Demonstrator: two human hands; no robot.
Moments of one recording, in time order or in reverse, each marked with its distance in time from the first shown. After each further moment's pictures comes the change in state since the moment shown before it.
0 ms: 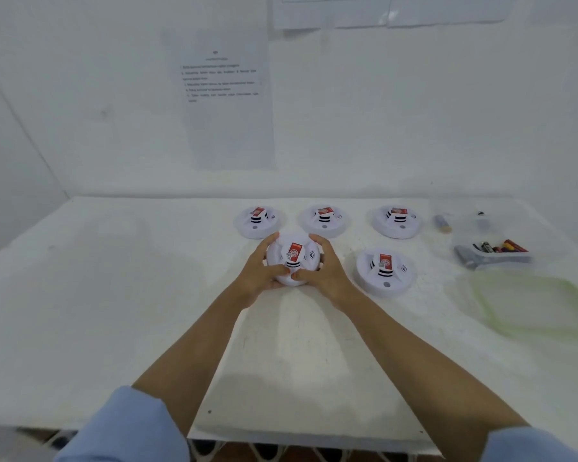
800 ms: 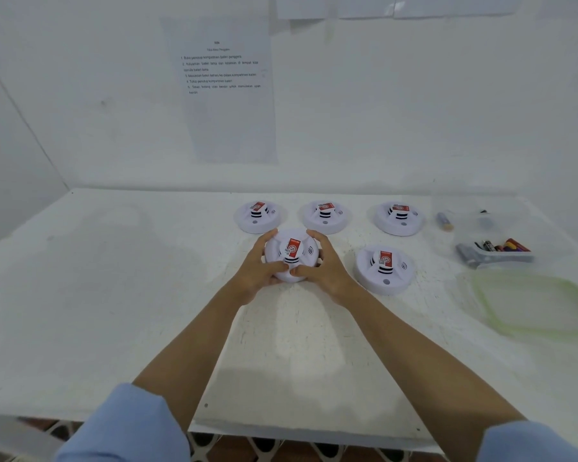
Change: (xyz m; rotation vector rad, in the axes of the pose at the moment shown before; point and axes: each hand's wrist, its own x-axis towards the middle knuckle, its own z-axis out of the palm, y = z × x) left_hand 0.000 -0.005 0.000 0.034 0.011 0.018; right_hand 0.010 0.014 -0.007 0.028 -0.092 -0.009
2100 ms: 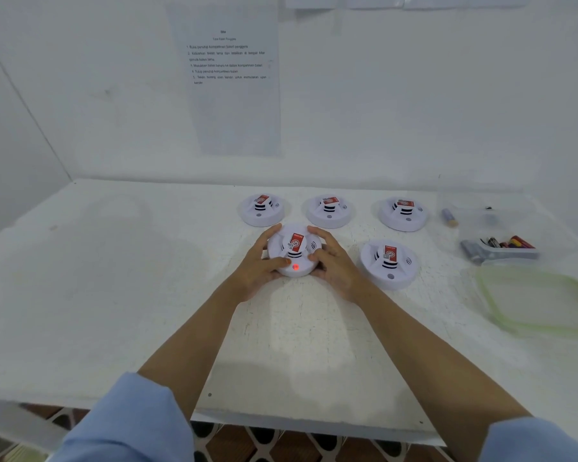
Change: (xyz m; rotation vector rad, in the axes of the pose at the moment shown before) left_hand 0.000 -0.010 -0.008 -0.135 -0.064 -0.002; right_hand -0.006 -0.011 -0.003 0.202 -0.046 0.138
